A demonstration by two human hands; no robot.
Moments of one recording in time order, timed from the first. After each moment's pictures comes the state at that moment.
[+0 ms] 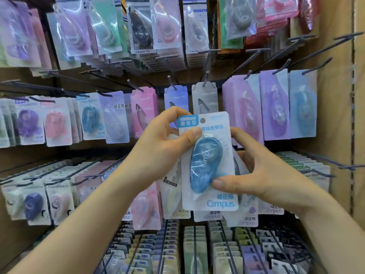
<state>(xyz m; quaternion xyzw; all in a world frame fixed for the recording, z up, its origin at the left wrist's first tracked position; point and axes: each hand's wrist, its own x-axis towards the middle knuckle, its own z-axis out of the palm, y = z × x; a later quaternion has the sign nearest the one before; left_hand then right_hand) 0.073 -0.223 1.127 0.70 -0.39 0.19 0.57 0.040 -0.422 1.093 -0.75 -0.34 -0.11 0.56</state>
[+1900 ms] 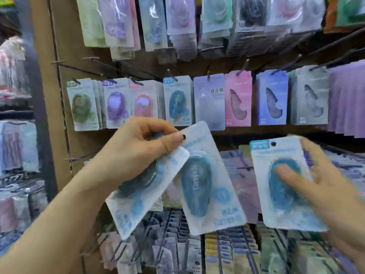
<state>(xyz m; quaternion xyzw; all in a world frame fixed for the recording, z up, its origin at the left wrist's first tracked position) 0.090 0.036 1.121 0.77 -0.35 0.25 0.47 0.051 -0.236 1.048 -0.68 -0.18 -0.27 0.65</state>
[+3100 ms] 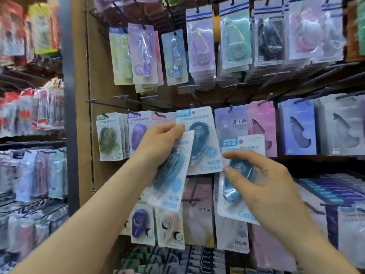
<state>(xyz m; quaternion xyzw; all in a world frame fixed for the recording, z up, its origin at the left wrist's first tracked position) 0.150 0.043 1.172 0.72 -0.17 0.26 0.62 0.106 -0.145 1.097 -0.71 -0.24 -0.39 0.53</state>
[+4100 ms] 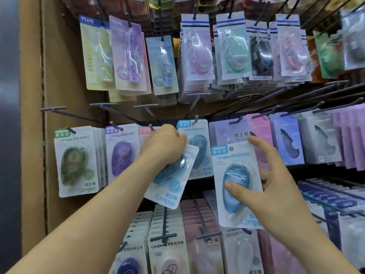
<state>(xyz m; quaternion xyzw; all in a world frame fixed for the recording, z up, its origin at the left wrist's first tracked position) 0.258 0.056 1.221 0.88 -0.18 0.33 0.28 0.142 -0.103 1.107 -0.72 -0.14 -0.45 0.51</state>
